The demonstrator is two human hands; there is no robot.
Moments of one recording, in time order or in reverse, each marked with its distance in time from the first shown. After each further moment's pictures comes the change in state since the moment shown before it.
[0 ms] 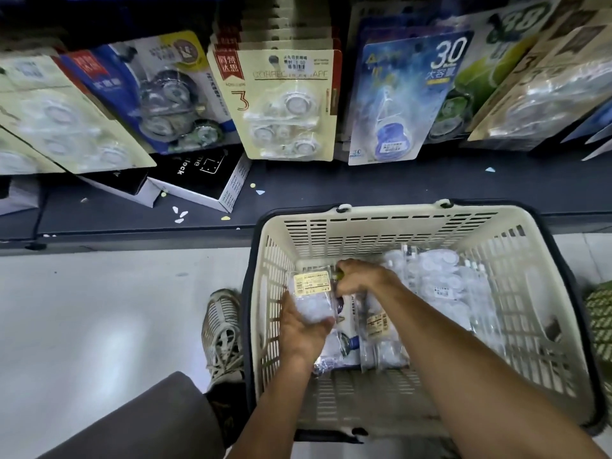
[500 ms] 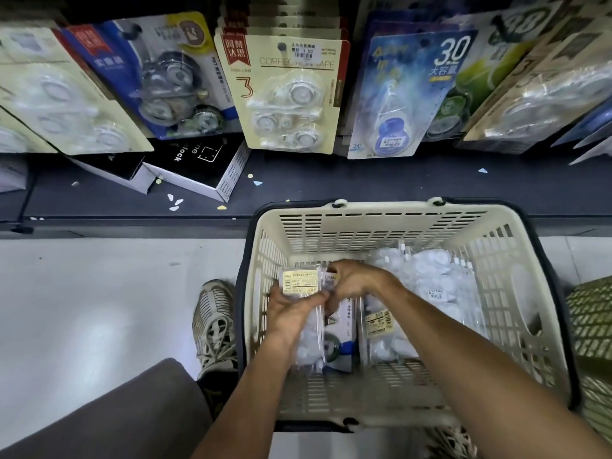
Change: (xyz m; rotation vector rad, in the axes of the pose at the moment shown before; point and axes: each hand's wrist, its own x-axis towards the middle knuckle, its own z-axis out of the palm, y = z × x) left_hand -0.001 0.025 -0.010 -0.704 -0.038 -0.193; right_hand -0.023 -0.001 0.008 0.158 -0.060 -0.048
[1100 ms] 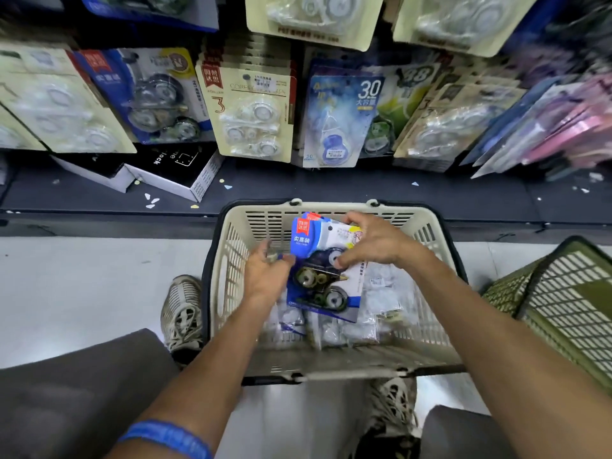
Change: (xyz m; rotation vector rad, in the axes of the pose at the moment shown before) left_hand -0.068 0.015 0.052 0.716 -0.032 0.498; right_hand -0.153 0.030 -0.074 0.166 0.458 -0.227
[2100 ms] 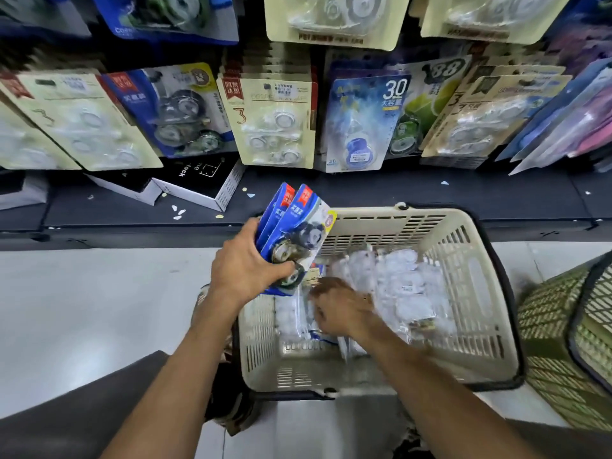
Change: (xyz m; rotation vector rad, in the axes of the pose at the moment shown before) left_hand -0.006 0.050 -0.076 0.715 0.068 0.369; right_hand 0.030 0.028 0.164 -0.566 -0.087 -0.236
